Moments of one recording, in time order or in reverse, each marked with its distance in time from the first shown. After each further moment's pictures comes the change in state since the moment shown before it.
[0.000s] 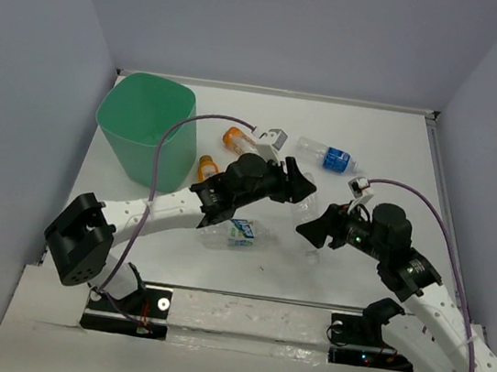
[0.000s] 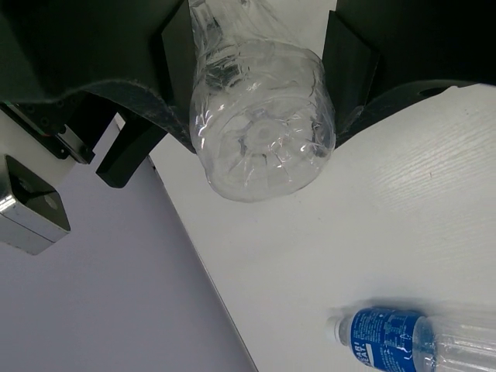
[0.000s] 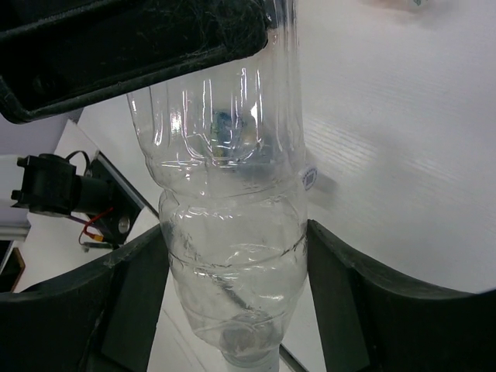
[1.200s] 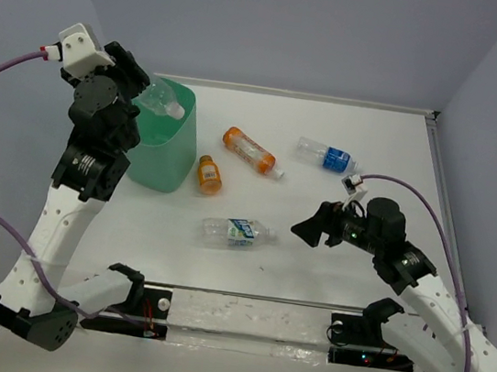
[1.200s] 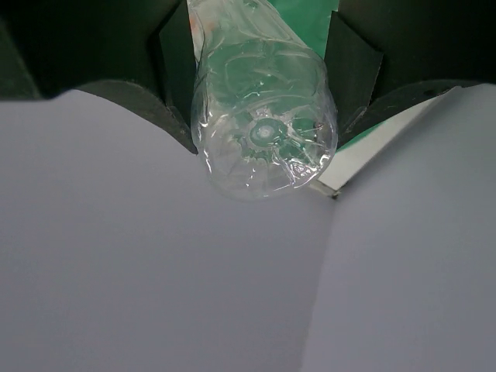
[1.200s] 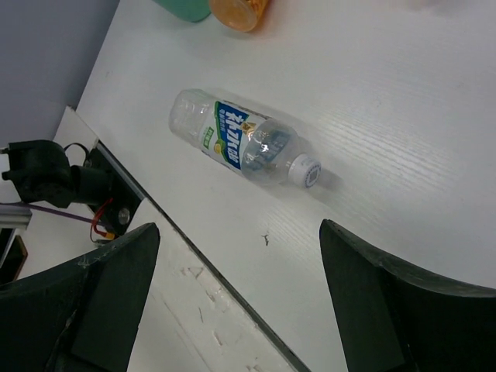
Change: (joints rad) left arm 0.570 -0.430 0.449 -0.497 -0.711 0.484; right arm 0.000 0.066 0.017 0.018 -0.033 -0.016
